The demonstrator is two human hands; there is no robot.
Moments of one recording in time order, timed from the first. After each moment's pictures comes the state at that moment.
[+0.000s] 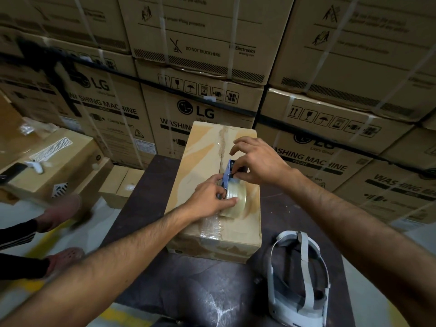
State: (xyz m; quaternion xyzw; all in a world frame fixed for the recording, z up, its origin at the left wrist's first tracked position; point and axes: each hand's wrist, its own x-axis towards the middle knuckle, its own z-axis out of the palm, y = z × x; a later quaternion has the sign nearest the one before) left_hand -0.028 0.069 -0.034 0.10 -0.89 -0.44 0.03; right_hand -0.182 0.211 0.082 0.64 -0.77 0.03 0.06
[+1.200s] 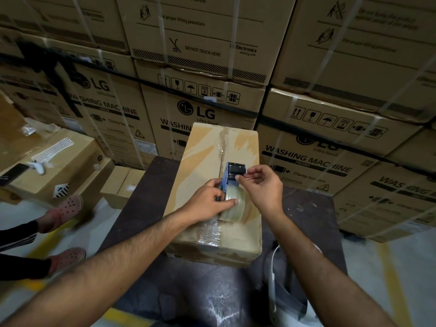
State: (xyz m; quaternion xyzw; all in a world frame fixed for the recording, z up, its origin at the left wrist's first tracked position) left_hand -0.033 0.069 -0.033 0.14 -0.85 -0.50 0.01; right_hand -0.136 0.227 0.012 0.14 -0.83 0.54 -0.06
